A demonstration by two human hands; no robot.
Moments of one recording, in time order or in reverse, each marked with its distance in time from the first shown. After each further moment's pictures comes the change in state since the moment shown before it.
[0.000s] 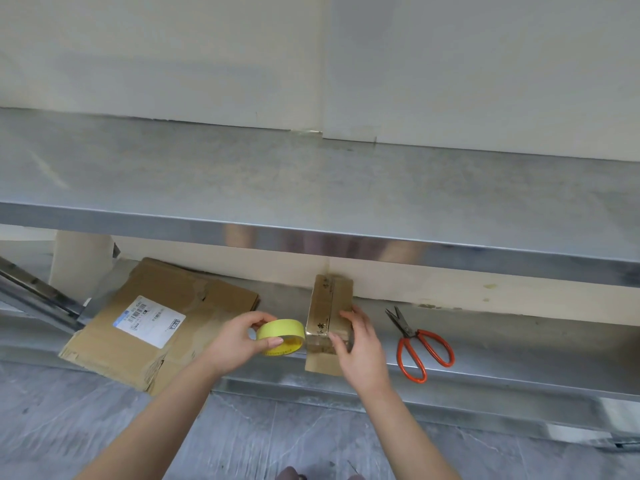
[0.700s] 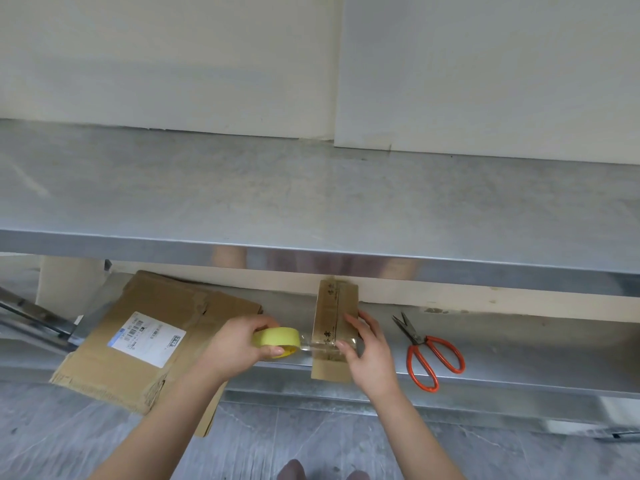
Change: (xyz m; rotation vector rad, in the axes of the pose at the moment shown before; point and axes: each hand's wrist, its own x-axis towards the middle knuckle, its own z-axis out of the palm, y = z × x) left_hand 0.024 -0.004 -0.026 0.229 -0.052 0.042; right_hand 0.017 0.001 0.007 0.041 -0.032 0.084
